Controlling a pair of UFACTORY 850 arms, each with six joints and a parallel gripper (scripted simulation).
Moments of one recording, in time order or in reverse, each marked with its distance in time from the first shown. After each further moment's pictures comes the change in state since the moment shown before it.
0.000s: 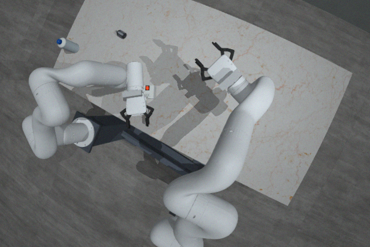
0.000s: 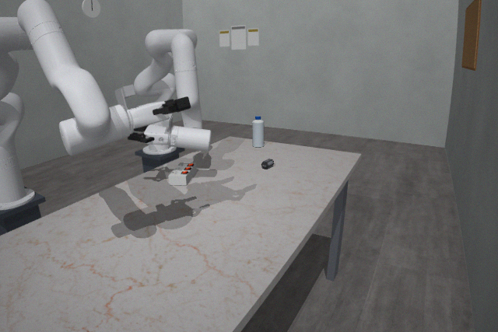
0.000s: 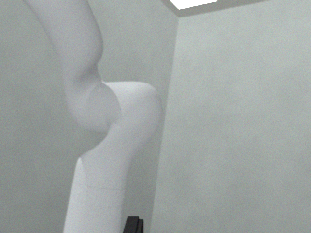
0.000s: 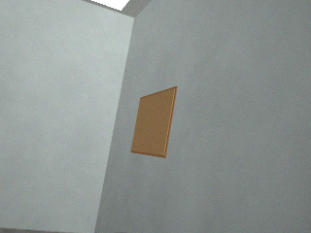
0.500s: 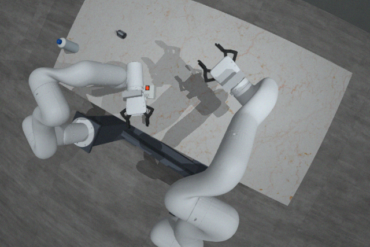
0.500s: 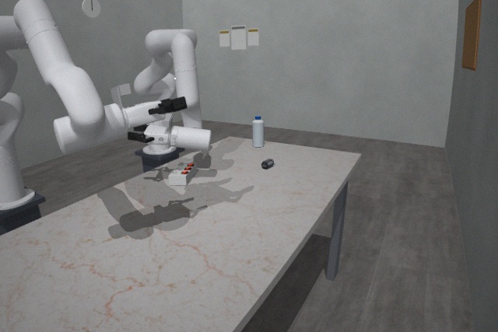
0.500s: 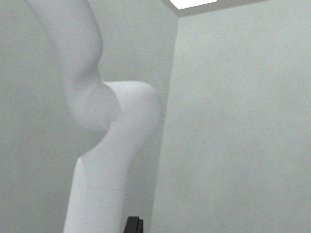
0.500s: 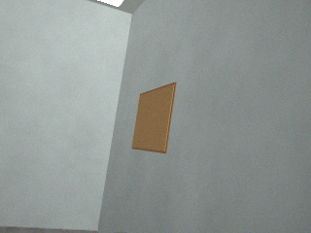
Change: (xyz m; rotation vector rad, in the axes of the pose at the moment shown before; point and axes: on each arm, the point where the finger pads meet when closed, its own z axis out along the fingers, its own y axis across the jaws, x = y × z) left arm 0.000 0.000 0.000 0.000 0.000 0.000; right arm 0.004 0.005 -0.012 0.002 -0.014 0.024
